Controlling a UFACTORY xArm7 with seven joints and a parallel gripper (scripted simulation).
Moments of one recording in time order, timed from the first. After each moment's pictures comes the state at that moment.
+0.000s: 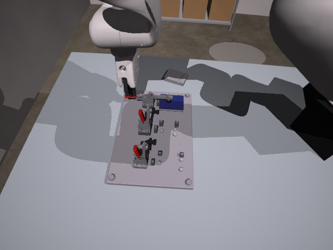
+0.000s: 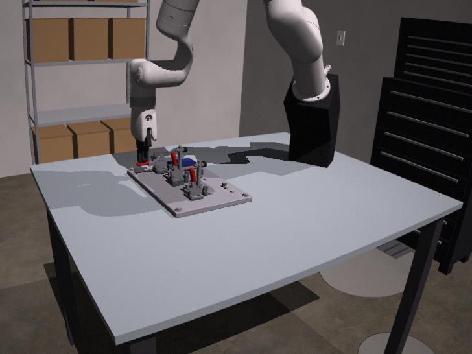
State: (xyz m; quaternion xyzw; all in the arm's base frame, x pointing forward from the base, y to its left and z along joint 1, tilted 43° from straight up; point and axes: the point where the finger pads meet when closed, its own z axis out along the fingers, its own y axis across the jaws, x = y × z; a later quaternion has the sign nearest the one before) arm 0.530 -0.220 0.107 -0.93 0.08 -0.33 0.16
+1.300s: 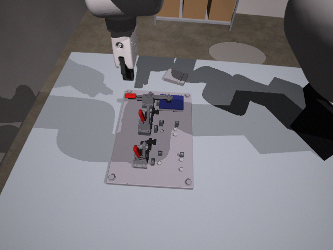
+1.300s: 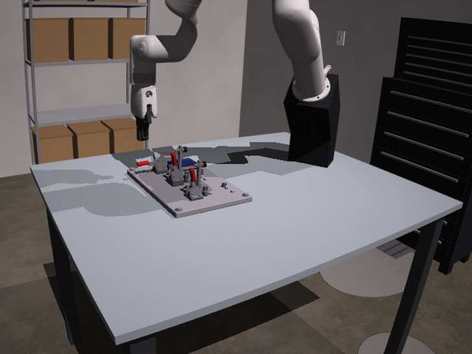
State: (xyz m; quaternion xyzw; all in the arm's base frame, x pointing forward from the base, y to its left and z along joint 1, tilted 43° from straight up) arm 0.486 -0.237 0.157 -0.93 0.08 -0.33 0.16
